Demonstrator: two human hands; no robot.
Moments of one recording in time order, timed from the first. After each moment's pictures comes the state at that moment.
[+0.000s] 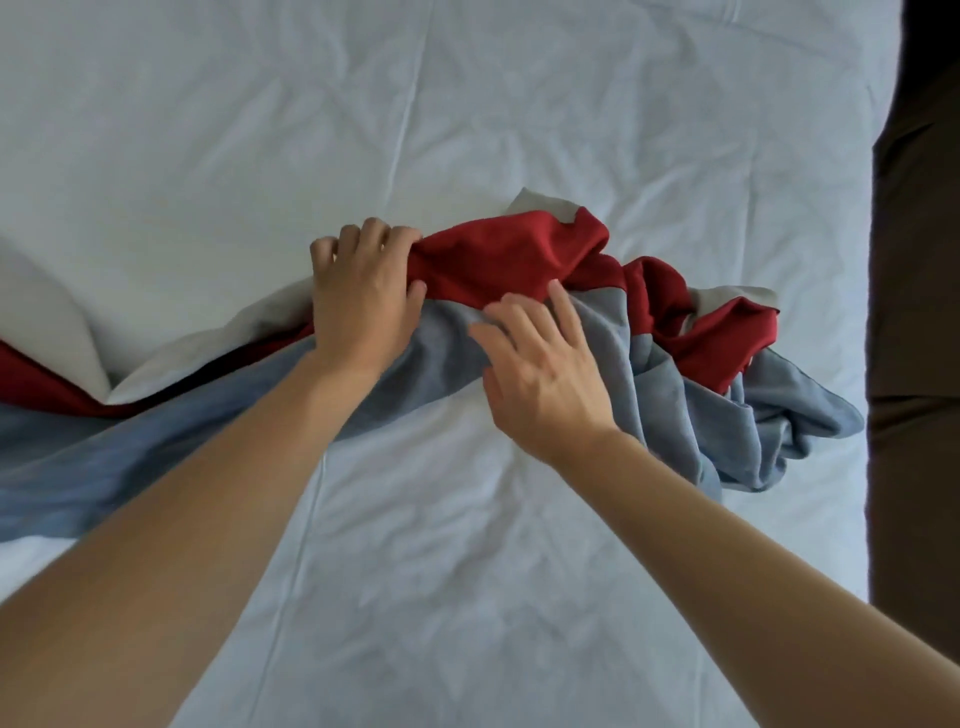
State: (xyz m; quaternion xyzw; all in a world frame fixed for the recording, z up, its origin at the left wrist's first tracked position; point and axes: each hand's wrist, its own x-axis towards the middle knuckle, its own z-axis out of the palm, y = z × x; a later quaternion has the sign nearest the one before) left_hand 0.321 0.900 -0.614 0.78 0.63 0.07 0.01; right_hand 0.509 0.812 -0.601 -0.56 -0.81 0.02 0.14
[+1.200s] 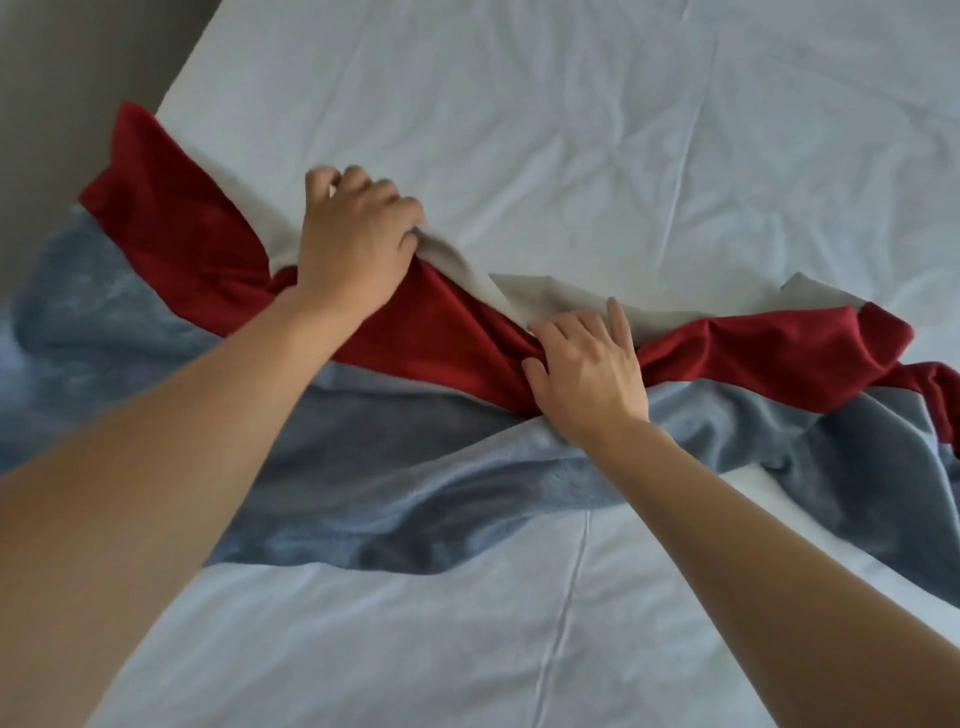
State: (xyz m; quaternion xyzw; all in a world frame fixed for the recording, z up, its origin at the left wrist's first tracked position) left_hand 0.023 0.997 -0.598 0.79 0.60 0.08 -0.08; right_hand 0.268 0.898 -0.630 -0.62 -0.78 0.04 0.07
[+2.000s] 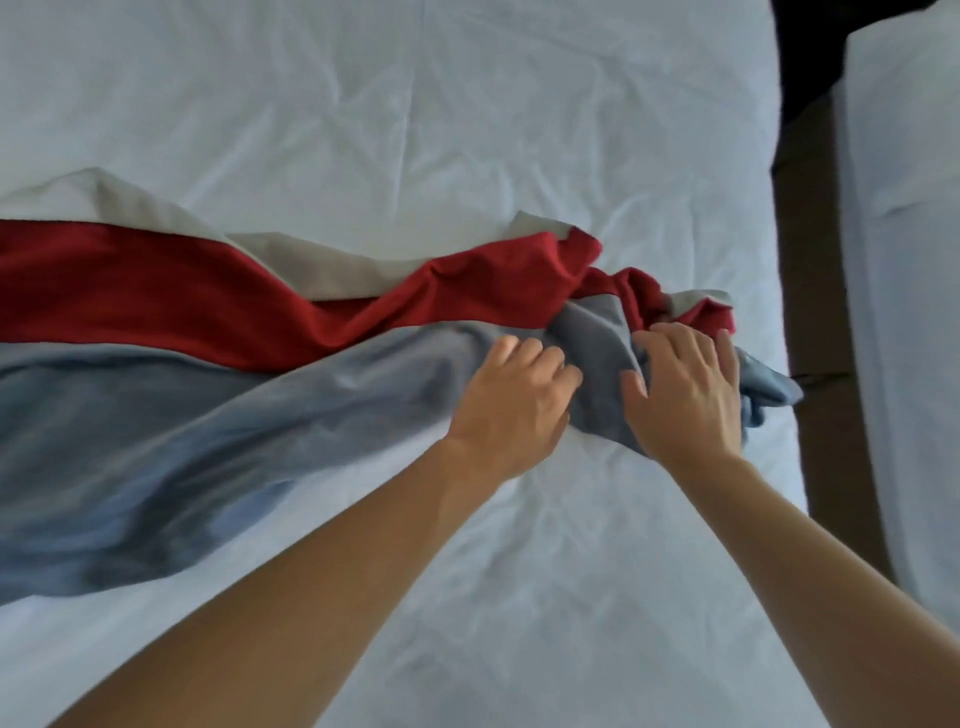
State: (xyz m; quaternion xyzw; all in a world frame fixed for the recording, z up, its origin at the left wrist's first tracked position) left_hand 0.376 0.815 -0.591 0.92 0.34 0.15 0.12; right_hand 0.564 0.770 -0.558 -0.78 -0.62 -0.03 0.00
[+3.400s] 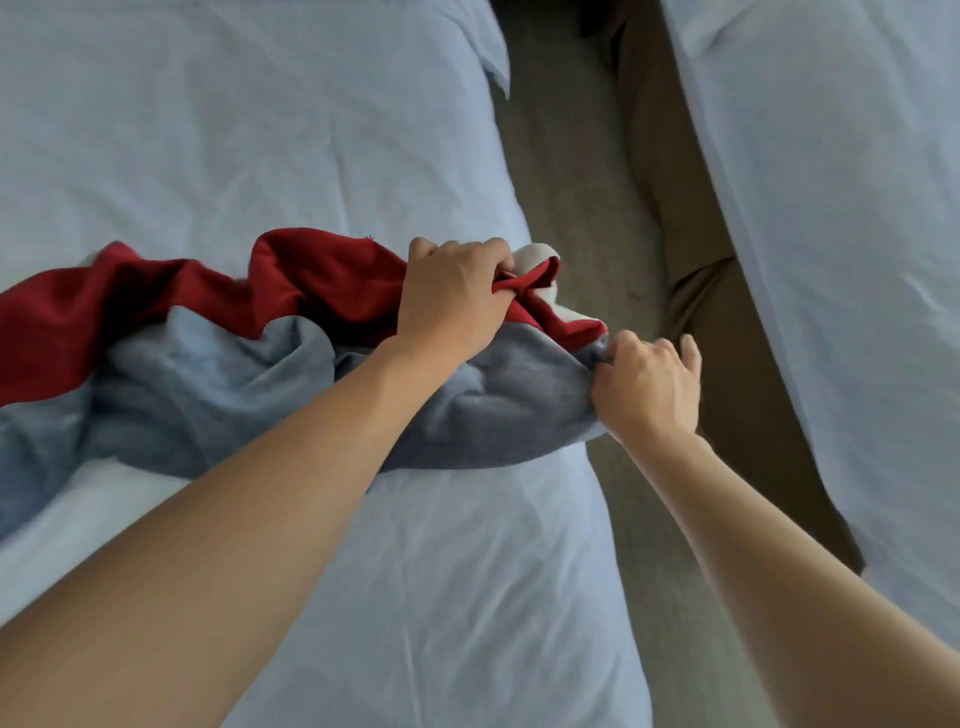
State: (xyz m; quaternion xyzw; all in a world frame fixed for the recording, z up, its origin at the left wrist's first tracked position) left_hand 0.776 0.808 -0.596 0.88 0.41 0.12 0.19; right_hand 0.916 0.652 -0.612 -0.90 -0.42 0.12 -0.05
